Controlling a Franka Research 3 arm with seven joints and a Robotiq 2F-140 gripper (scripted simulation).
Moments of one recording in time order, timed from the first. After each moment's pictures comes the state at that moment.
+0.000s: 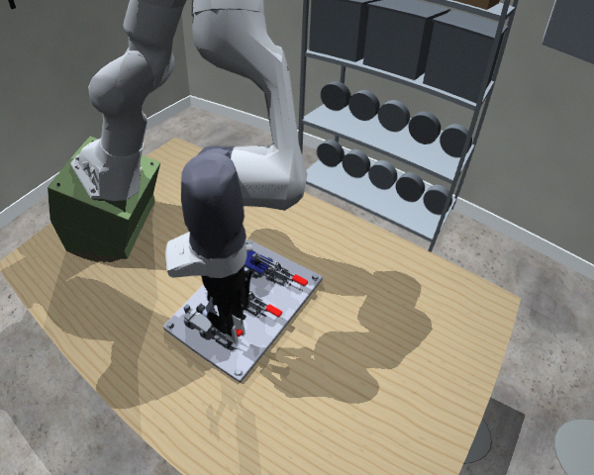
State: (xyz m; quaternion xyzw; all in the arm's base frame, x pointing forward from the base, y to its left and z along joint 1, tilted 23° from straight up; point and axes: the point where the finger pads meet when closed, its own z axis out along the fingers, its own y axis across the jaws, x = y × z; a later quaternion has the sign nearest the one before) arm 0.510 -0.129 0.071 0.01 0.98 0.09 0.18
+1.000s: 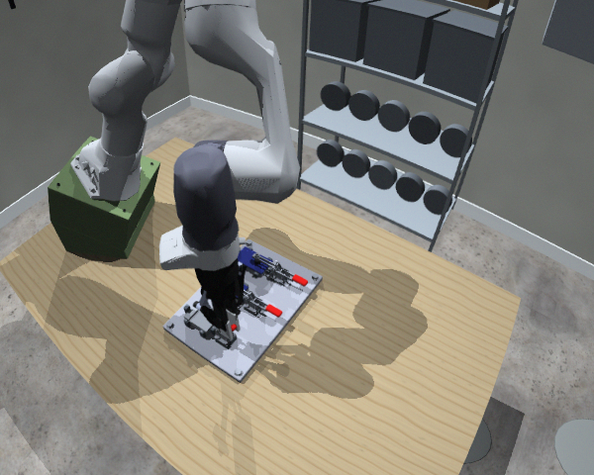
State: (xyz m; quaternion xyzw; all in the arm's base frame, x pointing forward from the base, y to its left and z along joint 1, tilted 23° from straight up) arm 0.496 -0.130 0.073 0.02 0.98 0.09 0.18
